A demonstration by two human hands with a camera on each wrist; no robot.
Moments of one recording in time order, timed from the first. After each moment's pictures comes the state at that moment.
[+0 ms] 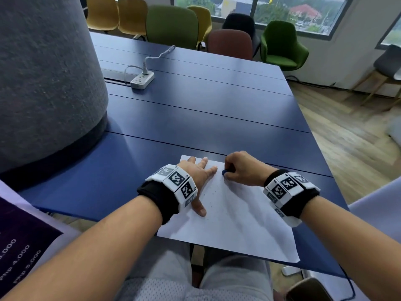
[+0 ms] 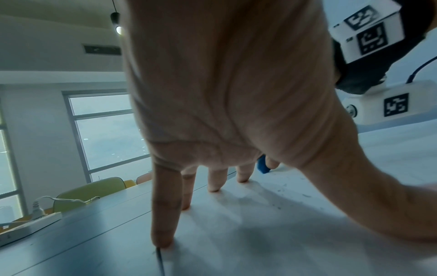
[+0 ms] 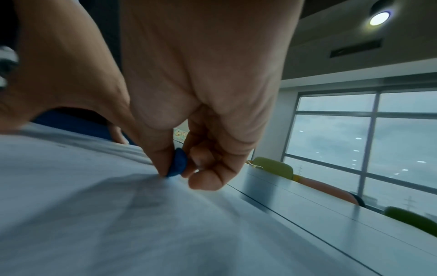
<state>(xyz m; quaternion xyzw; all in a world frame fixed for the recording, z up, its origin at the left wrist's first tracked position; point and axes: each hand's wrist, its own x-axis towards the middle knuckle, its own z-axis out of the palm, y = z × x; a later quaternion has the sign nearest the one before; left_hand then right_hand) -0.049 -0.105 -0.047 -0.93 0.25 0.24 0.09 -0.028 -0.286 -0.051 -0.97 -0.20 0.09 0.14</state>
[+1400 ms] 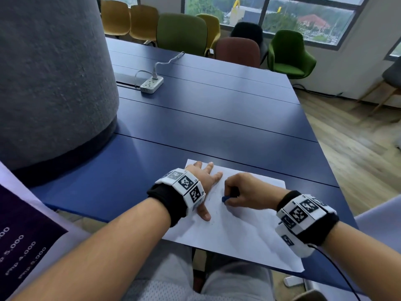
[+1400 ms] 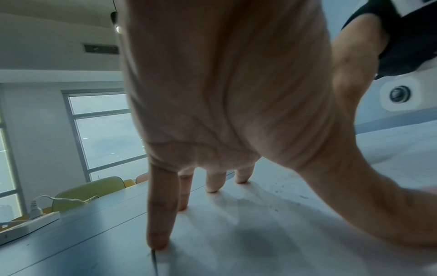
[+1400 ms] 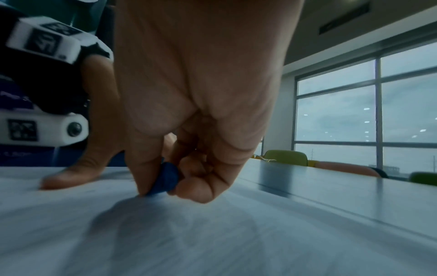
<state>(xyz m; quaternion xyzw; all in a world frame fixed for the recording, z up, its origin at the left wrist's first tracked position) -0.051 -0.106 -0.047 -0.94 0.24 0.23 0.11 -0.058 -0.282 -0.057 -0.93 -0.26 0.19 0.18</state>
